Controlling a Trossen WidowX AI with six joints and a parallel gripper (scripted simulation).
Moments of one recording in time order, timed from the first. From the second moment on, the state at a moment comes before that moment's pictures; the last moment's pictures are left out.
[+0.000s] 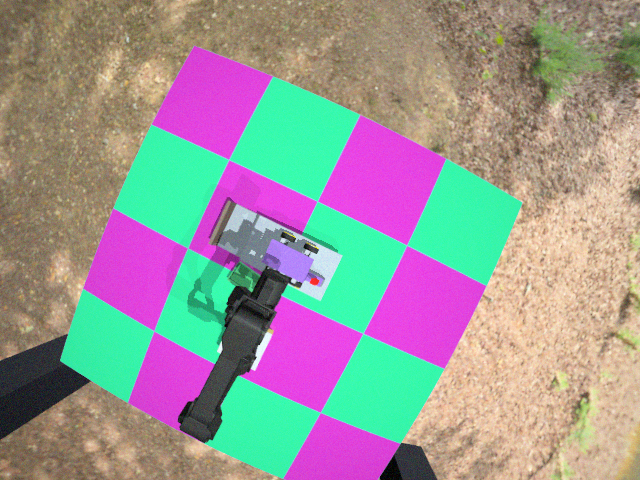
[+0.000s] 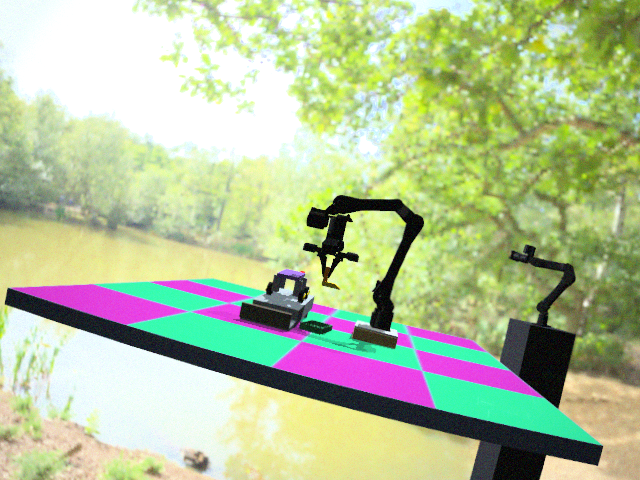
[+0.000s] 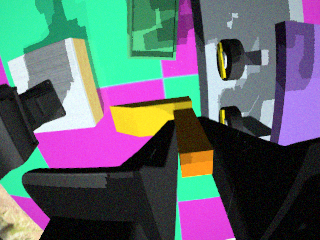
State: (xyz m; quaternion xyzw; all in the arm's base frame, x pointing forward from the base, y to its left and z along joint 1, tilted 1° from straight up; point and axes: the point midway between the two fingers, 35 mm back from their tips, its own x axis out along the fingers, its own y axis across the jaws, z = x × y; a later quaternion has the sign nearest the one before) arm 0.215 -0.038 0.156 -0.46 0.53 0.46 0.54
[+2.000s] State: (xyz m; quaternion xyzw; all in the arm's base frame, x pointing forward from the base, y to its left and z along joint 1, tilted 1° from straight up) arm 0.265 0.093 0.148 -0.62 0.35 0.62 0.33
